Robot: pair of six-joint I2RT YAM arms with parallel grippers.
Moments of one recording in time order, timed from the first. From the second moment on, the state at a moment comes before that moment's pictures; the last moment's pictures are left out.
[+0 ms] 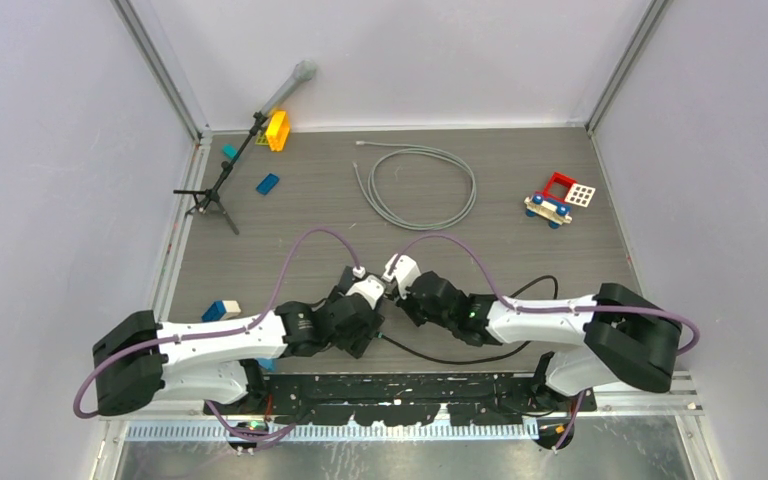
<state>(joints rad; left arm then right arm) -1.17 1.15 0.57 -0.42 -0.33 -0.41 1.07 1.40 0.57 0.21 0.20 0.05</state>
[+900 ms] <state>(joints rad) -1.09 1.02 0.51 -0.37 -0.10 -0.42 1.11 1.13 0.37 0.28 0.17 0.11</state>
